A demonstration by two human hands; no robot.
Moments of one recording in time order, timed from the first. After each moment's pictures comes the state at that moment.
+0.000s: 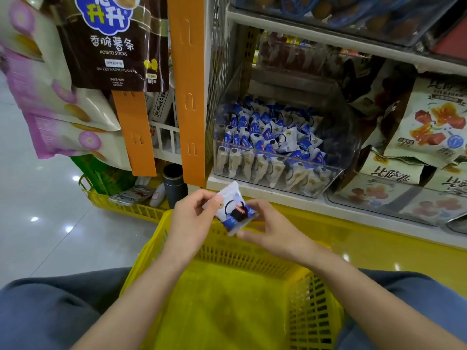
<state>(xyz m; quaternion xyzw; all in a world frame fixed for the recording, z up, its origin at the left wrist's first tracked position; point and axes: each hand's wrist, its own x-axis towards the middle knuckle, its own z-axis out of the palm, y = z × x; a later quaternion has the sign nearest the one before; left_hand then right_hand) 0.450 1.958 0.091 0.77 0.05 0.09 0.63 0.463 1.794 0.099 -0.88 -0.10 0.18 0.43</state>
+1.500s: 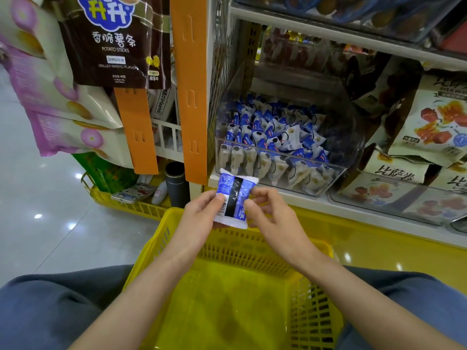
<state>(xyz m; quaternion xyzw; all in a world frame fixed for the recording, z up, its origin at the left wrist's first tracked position) 0.450 1.951 0.093 0.66 0.07 -0.03 0.75 0.453 1.805 0.104 -0.84 -0.08 0.03 0.54</state>
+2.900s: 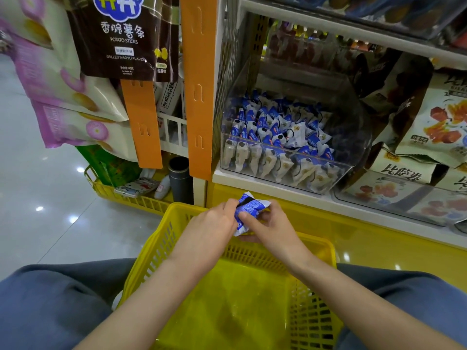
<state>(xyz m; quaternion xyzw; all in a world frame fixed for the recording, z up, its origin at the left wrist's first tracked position) 0.438 1.951 0.078 0.96 -0.12 0.08 0.22 0.448 1.817 0.087 -0.73 0.04 0.13 0.67</state>
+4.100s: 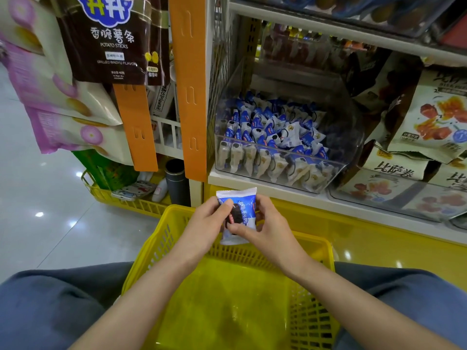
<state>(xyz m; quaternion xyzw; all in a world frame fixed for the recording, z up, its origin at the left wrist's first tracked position) 0.443 1.945 0.087 0.68 0.04 -0.06 0.73 0.447 1.809 0.084 -0.84 -0.10 0.04 0.53</state>
